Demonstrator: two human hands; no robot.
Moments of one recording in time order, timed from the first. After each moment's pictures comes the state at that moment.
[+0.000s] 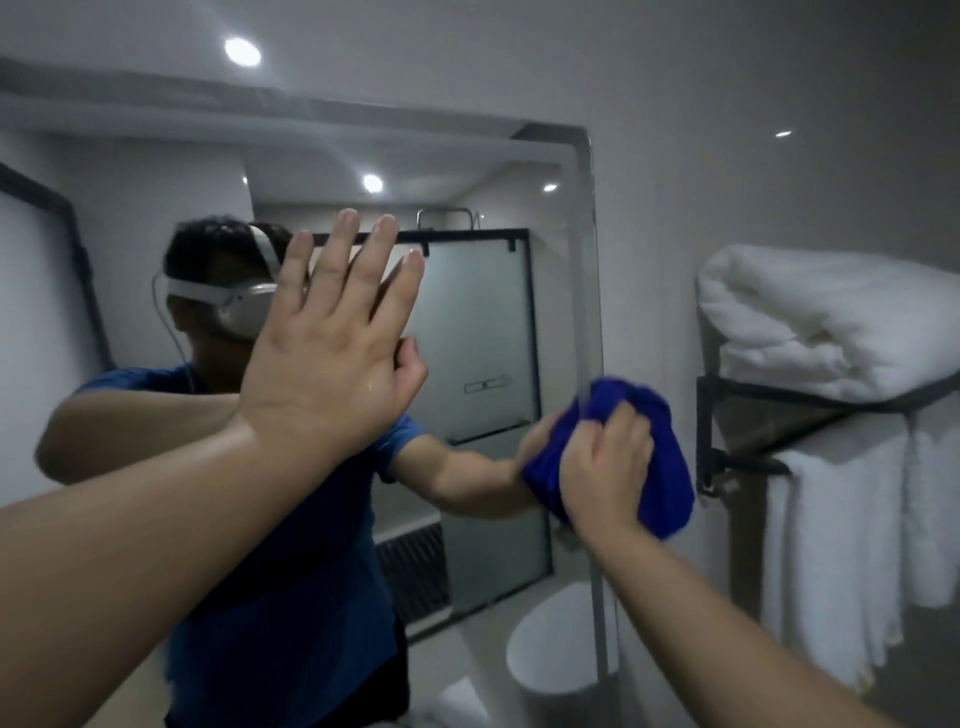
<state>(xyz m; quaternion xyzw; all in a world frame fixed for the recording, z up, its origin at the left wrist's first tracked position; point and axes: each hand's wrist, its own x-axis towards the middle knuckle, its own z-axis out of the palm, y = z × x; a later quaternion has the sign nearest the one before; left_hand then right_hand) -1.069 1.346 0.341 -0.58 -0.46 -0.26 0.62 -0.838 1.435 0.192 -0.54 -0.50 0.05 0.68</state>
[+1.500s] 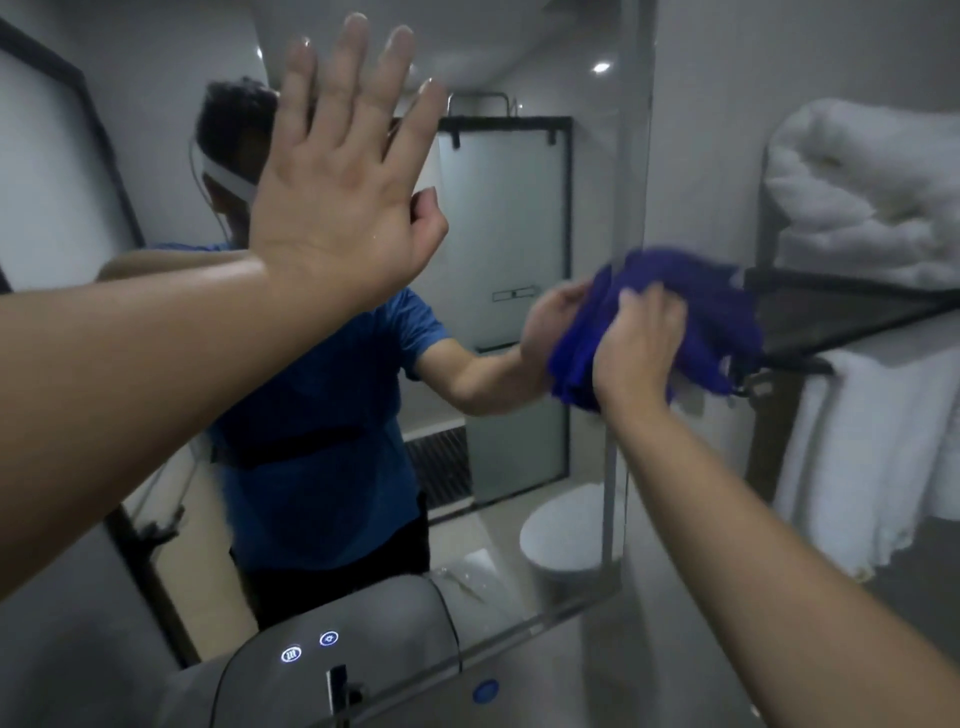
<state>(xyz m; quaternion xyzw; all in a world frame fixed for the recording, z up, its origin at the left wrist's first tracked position) -1.062 1.332 0.339 -0.59 -0.49 -0.23 0.60 -0.833 1.432 0.201 -0.55 -0.53 0.03 0.65</state>
